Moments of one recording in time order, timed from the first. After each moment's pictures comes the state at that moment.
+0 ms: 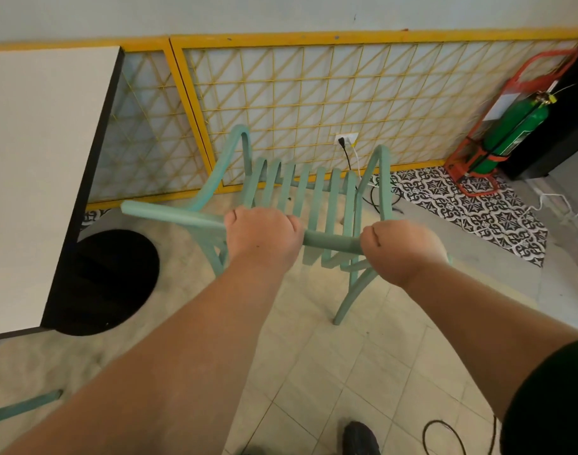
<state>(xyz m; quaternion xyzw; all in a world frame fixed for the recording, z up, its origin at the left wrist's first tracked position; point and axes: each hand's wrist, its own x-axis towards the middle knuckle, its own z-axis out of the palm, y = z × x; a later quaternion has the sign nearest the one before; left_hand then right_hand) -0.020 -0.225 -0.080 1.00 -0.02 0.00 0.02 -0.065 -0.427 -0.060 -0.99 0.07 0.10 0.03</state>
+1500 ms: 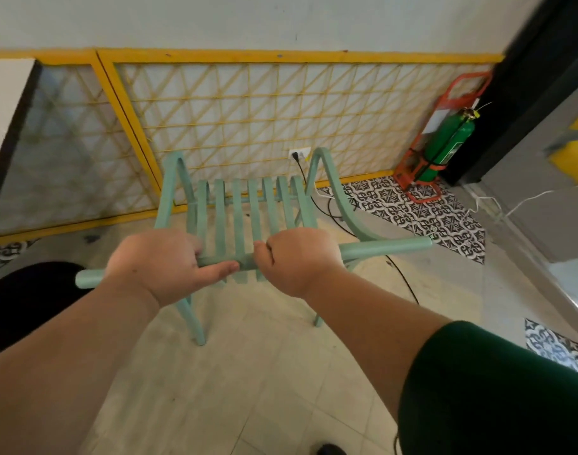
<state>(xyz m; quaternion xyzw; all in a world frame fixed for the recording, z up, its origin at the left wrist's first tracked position) 0.009 -0.168 -0.061 0.97 -0.21 -0.07 -0.05 -0.026 -0.383 -0.072 -1.00 -0.05 0.04 0.02</state>
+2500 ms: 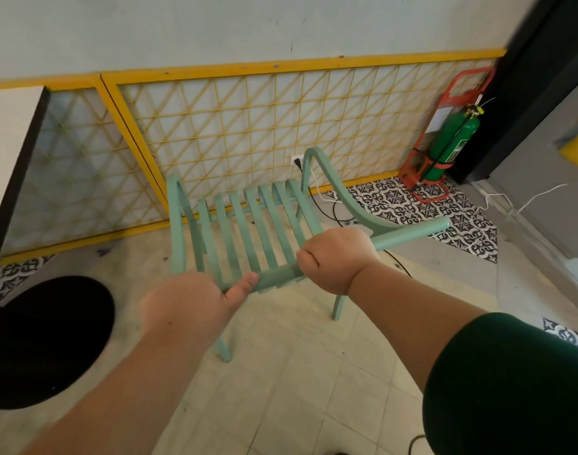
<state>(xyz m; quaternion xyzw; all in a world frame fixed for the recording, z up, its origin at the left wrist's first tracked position) -0.043 -0.216 -0.060 0.99 -0.06 -0.11 -0.02 -0.021 -0.454 -0.071 -0.99 -0.09 0.06 0.00</state>
